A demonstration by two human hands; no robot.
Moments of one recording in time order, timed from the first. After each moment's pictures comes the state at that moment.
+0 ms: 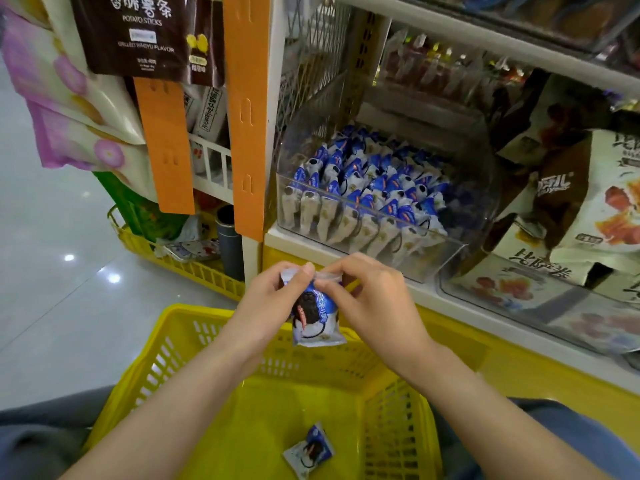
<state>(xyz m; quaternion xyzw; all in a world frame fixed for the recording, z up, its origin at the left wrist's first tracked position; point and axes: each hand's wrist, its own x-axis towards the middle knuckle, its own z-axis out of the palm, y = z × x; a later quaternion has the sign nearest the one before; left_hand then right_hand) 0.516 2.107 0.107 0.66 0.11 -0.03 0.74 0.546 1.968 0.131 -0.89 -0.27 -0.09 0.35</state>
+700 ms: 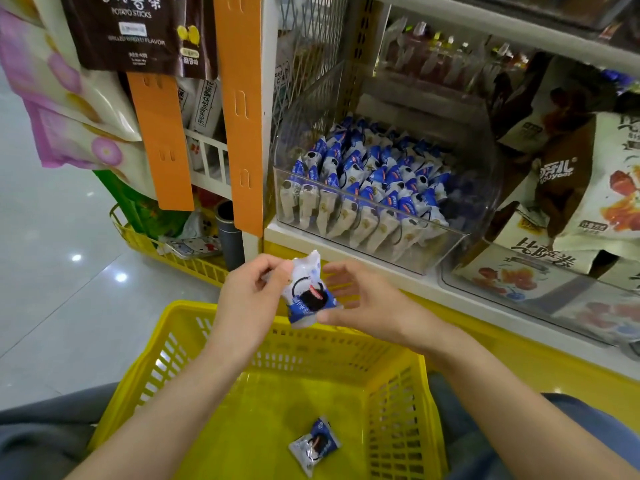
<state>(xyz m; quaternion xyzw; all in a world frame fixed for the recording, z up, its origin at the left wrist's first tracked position) 0.510 2.115 0.103 0.76 0.12 0.12 0.63 0.553 1.961 0.133 -0.86 -0.16 0.26 0.41</state>
